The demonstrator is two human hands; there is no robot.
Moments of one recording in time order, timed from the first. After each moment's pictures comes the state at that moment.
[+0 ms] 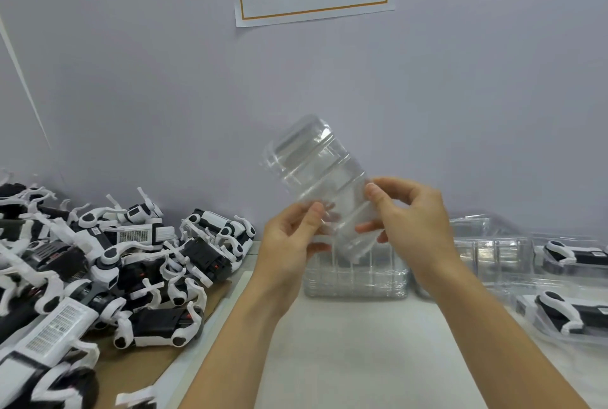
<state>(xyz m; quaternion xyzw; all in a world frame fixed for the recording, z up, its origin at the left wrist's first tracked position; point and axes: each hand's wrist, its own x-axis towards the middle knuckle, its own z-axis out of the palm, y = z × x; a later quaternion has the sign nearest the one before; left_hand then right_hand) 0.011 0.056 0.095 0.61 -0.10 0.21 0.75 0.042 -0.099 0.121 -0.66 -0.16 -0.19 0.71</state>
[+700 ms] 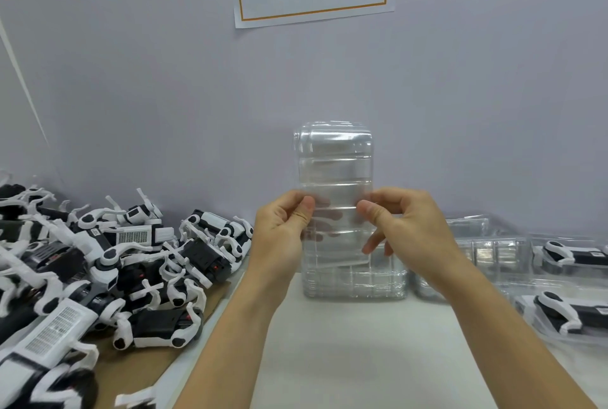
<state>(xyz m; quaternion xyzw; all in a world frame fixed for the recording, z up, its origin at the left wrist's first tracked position) 0.001 0.060 0.112 0.68 -0.12 0.26 0.68 0.042 -0.110 0.121 -0.74 -0.22 -0.14 0.61</state>
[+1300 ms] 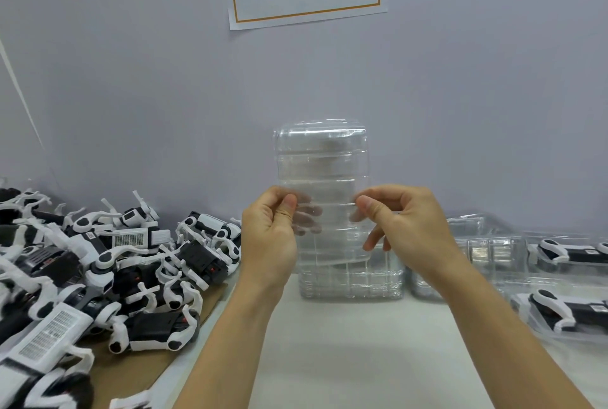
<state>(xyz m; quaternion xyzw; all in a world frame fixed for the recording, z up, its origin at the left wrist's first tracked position) 0.005 0.058 0.111 0.68 -0.08 0.37 0.63 0.040 -0.114 0.124 -0.72 -0.24 -0.17 0.62</state>
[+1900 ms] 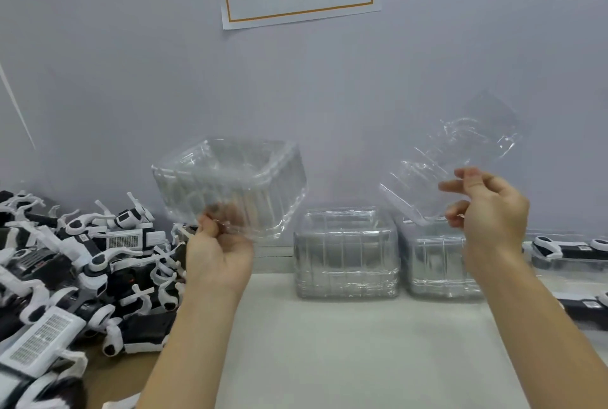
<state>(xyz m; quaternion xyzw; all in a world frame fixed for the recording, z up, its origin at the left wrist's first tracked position) 0.009 0.105 0.116 0.15 0.07 0.26 0.95 0.067 -0.172 0.121 -0.55 -0.01 -0.31 0.77</state>
